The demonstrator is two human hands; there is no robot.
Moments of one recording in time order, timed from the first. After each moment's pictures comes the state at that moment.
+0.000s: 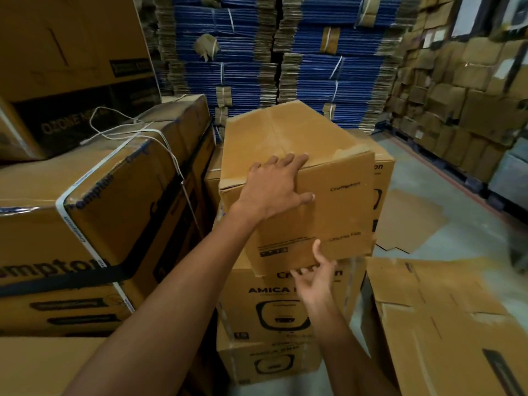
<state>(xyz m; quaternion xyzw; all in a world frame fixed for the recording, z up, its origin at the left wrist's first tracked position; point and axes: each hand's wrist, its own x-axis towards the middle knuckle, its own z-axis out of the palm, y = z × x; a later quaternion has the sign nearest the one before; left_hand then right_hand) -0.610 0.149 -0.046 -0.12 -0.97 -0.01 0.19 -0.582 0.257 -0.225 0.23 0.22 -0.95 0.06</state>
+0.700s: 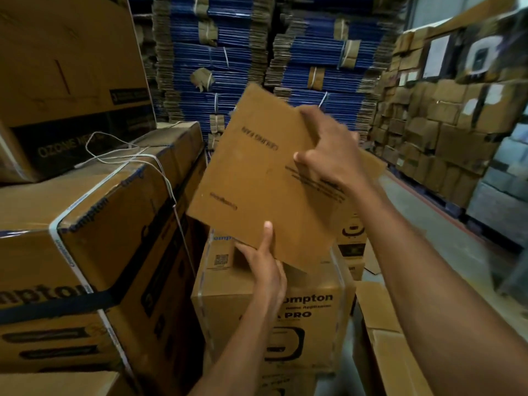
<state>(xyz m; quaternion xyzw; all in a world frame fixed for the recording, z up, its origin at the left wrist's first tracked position) -0.570 0.197 -0.133 0.11 -0.33 -0.91 0.23 -0.638 0.301 0.042 -0.19 0.88 -0.32 -0.27</state>
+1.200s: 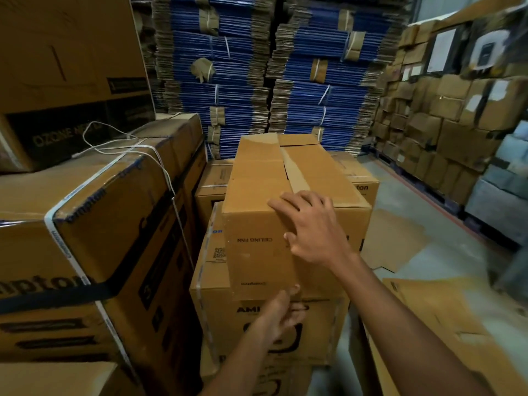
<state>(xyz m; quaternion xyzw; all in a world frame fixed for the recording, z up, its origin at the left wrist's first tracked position) -0.547 0.192 -0.225 0.25 -0.56 -0.77 -0.20 -0.603 0.296 -0.088 -0.31 0.91 -0.09 -0.25</state>
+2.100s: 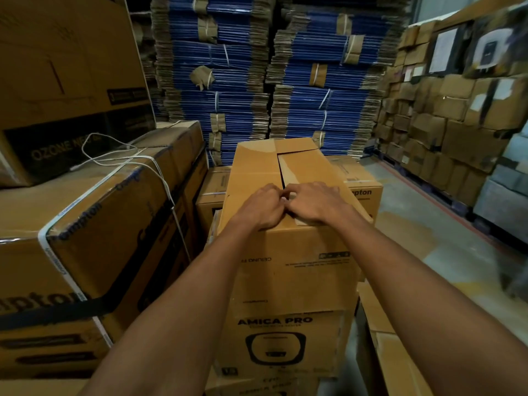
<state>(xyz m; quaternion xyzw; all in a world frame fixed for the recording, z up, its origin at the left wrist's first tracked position) -0.666 0.143 -0.050 -0.08 -0.98 -0.18 0.08 -0.675 0.285 -0.027 -0.17 0.98 -0.10 -0.04</state>
